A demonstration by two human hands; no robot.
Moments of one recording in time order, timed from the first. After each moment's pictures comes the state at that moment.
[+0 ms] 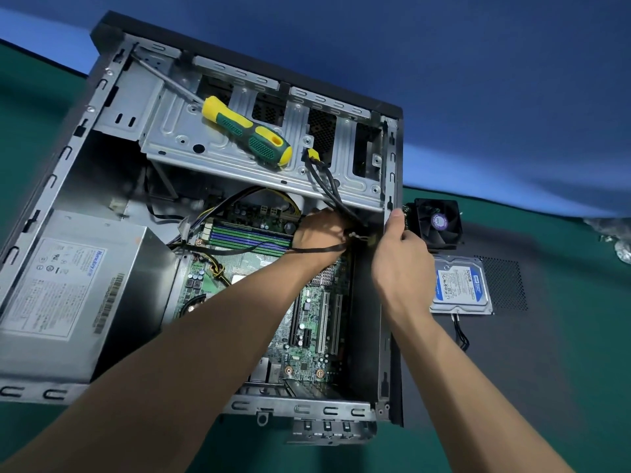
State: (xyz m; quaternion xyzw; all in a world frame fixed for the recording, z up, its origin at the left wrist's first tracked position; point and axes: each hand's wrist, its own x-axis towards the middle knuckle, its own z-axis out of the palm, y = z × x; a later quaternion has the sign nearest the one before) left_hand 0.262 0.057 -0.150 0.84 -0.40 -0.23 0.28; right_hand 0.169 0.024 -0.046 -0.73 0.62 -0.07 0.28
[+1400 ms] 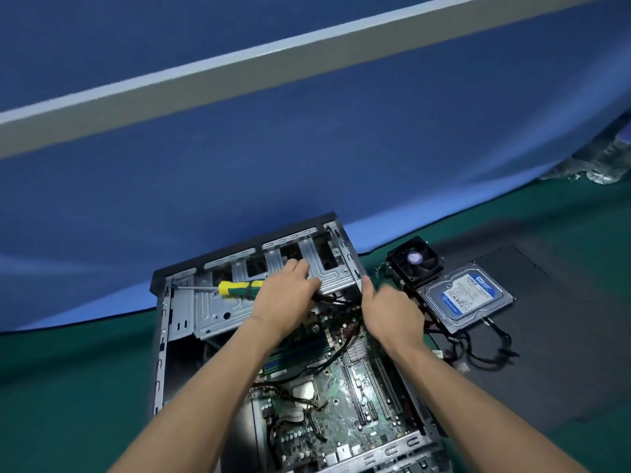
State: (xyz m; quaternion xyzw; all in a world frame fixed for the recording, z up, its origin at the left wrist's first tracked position) left_hand 0.321 0.095 0.001 0.73 -0.68 0.03 -0.08; right_hand 0.163 0.030 -0.042 -0.76 0.59 -0.08 0.26
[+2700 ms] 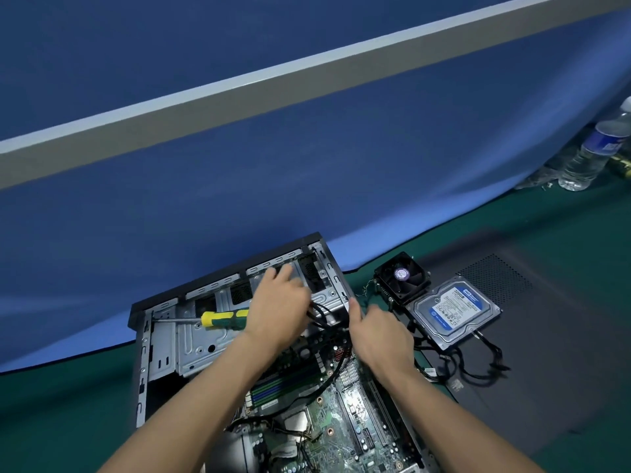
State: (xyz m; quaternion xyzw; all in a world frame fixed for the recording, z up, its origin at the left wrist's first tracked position) left_hand 0.319 0.073 0.018 0.71 -0.69 0.09 -0.13; right_hand 0.166 0.027 -0.047 -0.75 0.61 -0.08 0.25
